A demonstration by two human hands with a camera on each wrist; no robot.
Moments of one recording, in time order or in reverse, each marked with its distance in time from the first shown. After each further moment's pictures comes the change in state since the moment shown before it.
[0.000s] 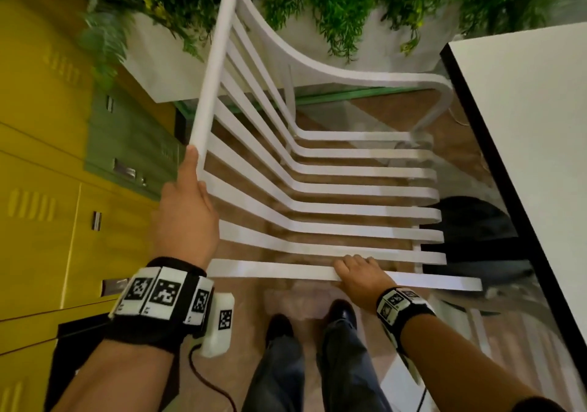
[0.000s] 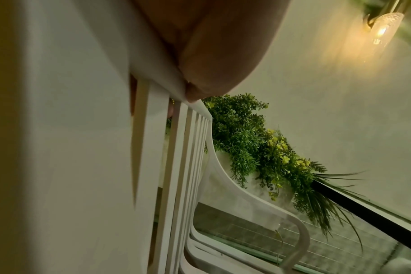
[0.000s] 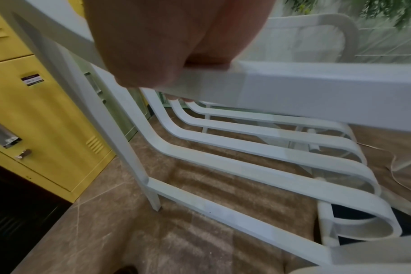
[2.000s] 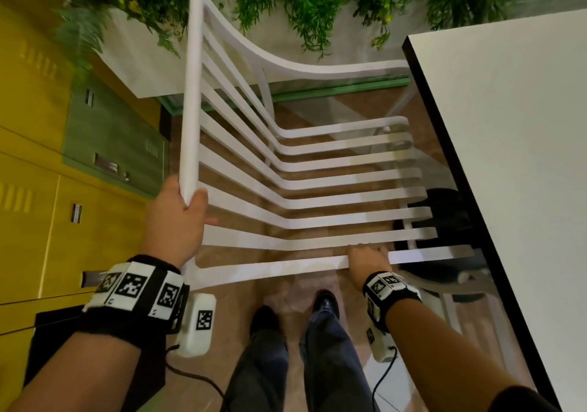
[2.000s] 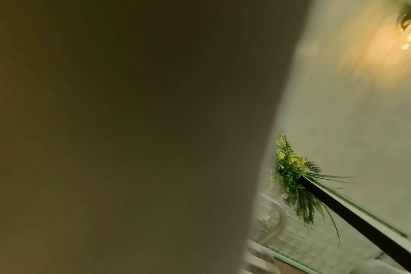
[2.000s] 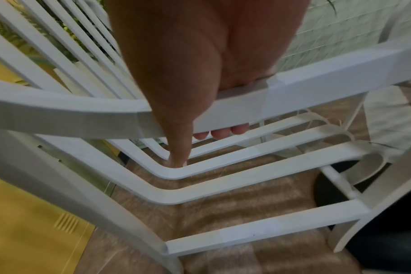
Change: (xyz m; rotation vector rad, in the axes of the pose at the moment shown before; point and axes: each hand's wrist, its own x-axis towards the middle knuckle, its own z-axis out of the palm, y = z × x) left_hand -0.039 0.025 0.008 -0.403 -0.142 -0.142; right_hand -0.032 0.036 -0.009 0.026 -0.083 0.431
